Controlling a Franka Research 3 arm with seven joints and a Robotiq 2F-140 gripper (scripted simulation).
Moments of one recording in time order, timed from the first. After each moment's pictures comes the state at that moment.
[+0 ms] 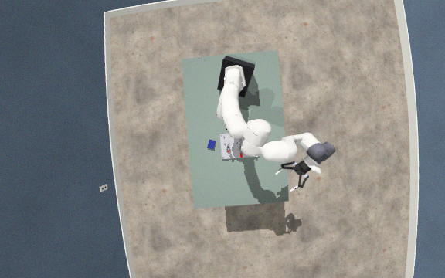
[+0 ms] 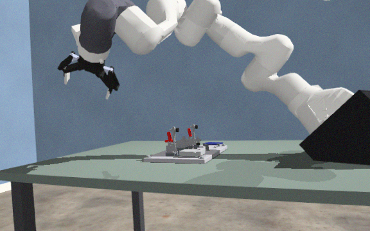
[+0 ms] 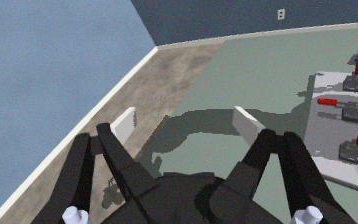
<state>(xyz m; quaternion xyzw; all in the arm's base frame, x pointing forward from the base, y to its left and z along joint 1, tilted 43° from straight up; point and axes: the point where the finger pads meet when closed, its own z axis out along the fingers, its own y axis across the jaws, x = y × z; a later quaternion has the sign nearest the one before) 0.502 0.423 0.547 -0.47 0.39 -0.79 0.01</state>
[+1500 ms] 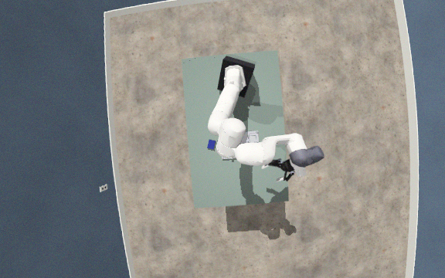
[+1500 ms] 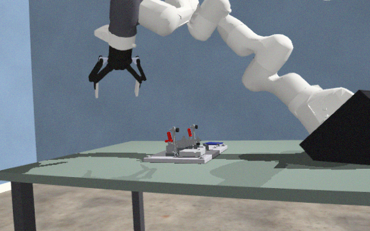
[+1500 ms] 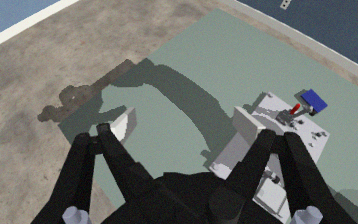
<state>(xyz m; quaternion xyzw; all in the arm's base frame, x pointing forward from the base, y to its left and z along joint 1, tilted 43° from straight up) 0.466 0.324 0.518 -0.67 0.33 -0.66 -0.12</state>
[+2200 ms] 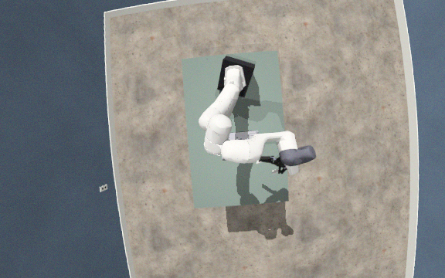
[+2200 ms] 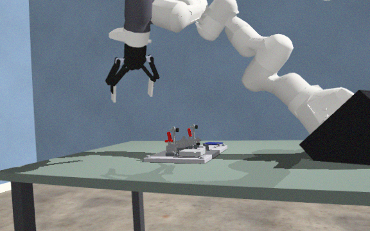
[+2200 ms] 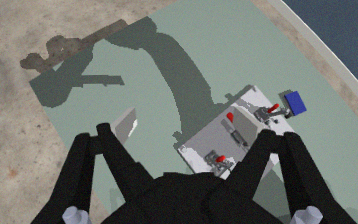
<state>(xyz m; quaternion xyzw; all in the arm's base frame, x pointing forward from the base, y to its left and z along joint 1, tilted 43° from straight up) 0.437 0.284 0.488 -0.75 0.27 -0.58 -0.15</state>
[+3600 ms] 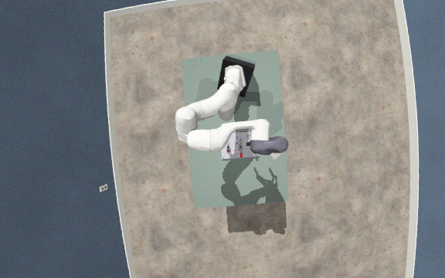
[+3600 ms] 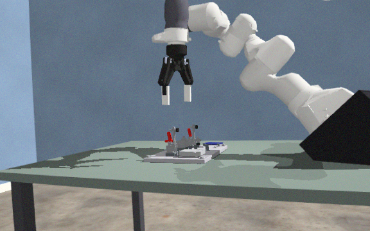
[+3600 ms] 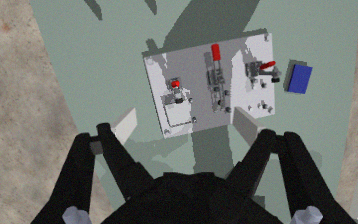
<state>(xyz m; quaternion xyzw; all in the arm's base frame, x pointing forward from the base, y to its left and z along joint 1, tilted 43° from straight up) 0.327 0.213 0.376 -0.91 0.07 -0.39 -0.13</state>
